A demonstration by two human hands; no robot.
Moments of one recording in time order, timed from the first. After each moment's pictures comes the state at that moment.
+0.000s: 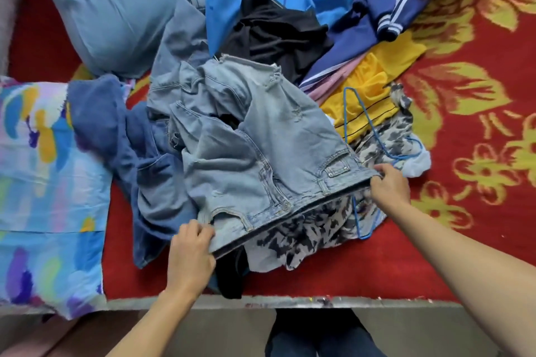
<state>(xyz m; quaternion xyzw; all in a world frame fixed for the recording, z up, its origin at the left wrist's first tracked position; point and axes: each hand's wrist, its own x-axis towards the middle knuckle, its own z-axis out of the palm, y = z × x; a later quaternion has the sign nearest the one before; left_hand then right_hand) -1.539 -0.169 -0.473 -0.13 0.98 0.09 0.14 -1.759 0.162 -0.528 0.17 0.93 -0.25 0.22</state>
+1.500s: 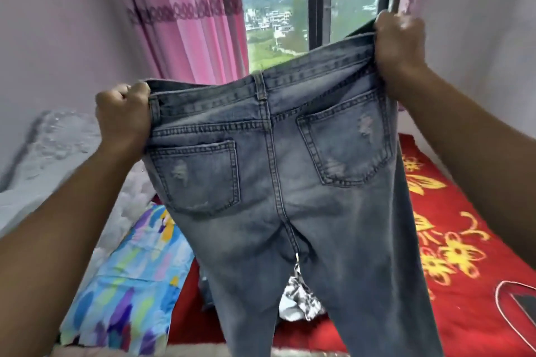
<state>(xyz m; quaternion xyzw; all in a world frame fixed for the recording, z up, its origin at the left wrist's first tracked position) -1.356 -0.167 0.115 -0.23 0.74 0.36 -0.51 -1.503 0.159 0.160 -0.11 0.71 -0.64 -0.26</state>
